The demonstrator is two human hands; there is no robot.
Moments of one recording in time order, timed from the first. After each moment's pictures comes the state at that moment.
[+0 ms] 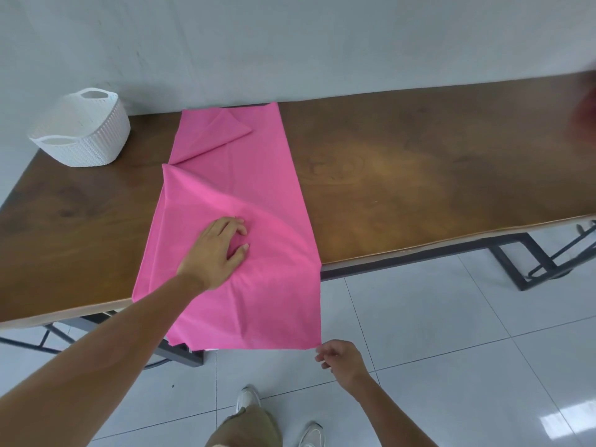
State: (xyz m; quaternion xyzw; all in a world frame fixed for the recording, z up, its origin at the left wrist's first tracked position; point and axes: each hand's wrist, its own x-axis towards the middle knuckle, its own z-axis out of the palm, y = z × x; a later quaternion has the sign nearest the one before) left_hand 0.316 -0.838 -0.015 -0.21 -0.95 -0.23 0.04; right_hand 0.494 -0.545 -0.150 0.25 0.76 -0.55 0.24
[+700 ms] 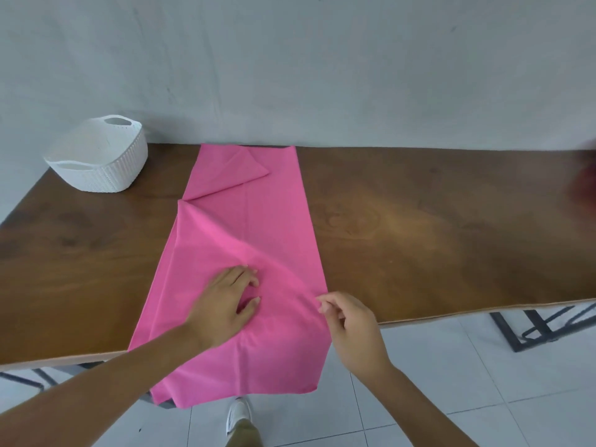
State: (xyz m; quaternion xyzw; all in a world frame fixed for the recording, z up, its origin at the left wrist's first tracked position) left_hand 0.310 -0.838 -0.021 -0.22 -0.94 -0.25 0.07; right_hand 0.373 -0.559 0.021 -0.08 0.90 -0.42 -0.08
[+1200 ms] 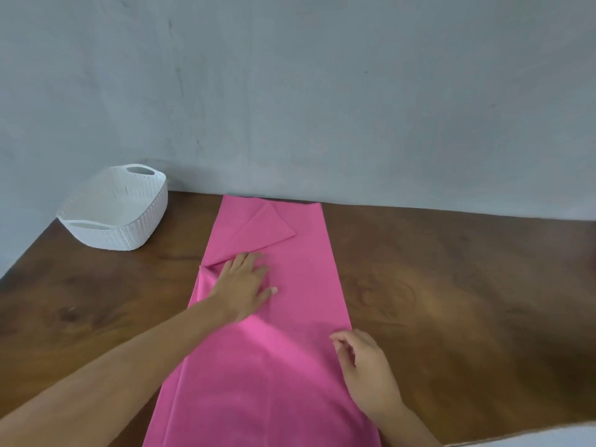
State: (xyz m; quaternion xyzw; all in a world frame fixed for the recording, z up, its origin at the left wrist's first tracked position) left_hand 0.128 -0.879 0.039 -0.16 -0.98 -0.09 0.00; right_hand 0.250 -0.599 0.017 -0.07 0.94 -0.33 -0.05
